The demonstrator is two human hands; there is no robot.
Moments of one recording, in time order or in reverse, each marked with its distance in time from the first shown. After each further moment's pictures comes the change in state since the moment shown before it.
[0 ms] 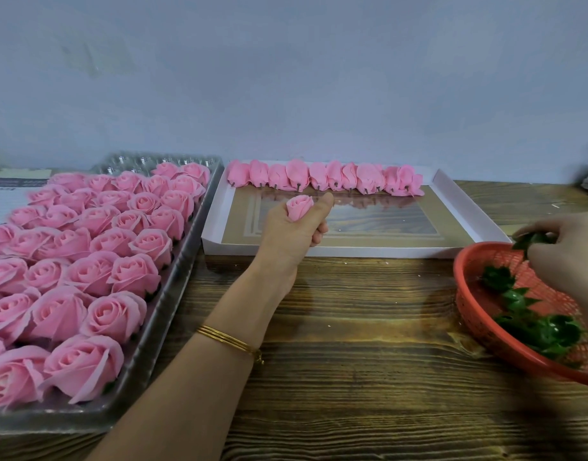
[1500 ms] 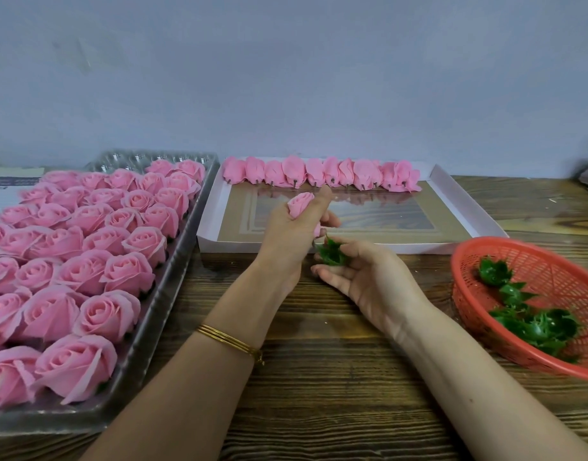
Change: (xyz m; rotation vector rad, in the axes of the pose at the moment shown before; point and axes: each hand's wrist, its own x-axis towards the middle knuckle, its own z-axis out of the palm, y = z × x) left_hand -0.011 0.009 0.012 0.047 0.017 -0.062; right_hand -0.122 -0.161 0.073 1.484 -0.889 0.389
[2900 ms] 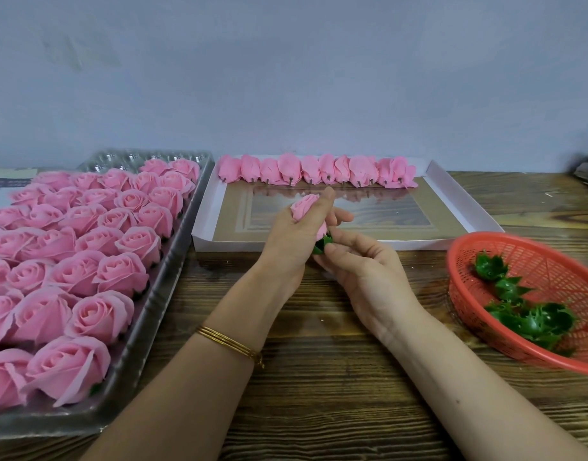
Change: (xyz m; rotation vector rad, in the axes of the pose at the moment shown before) left_hand 0.002 -0.009 0.005 -0.012 -0.104 -0.003; right_hand 0.001 0.014 -0.005 0.001 -0.007 -0.219
